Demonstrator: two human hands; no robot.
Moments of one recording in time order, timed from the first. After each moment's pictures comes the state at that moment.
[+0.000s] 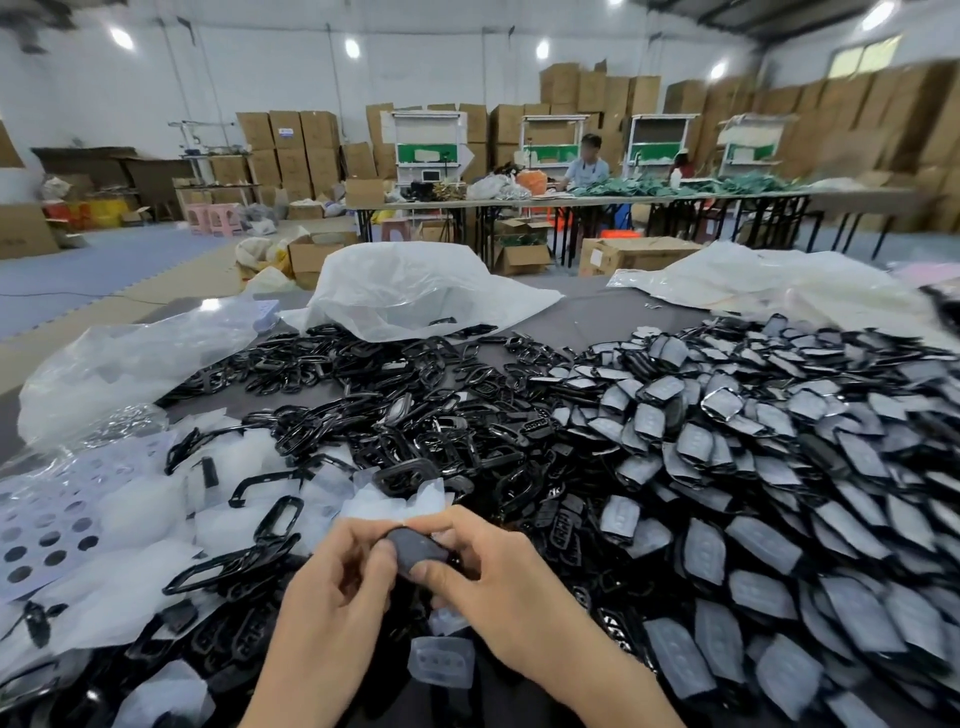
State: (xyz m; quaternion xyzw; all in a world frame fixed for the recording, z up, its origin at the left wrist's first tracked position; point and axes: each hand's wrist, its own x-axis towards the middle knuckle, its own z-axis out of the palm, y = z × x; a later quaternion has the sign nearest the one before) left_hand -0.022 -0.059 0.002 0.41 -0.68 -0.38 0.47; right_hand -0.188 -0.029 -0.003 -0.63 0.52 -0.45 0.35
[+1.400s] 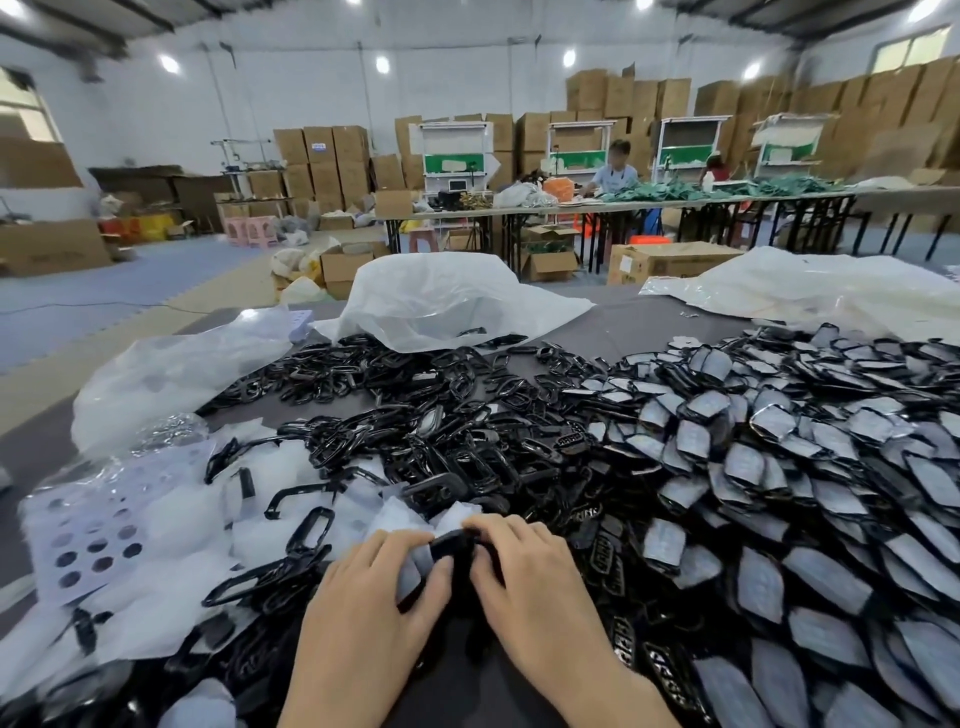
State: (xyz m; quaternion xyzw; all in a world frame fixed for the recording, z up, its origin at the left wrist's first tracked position) left_hand -0.026 -0.085 -0.020 0.48 -0.78 -0.02 0.40; right_hand -0.186 -0.055 -0.023 -0.67 0.67 -0.32 0.03
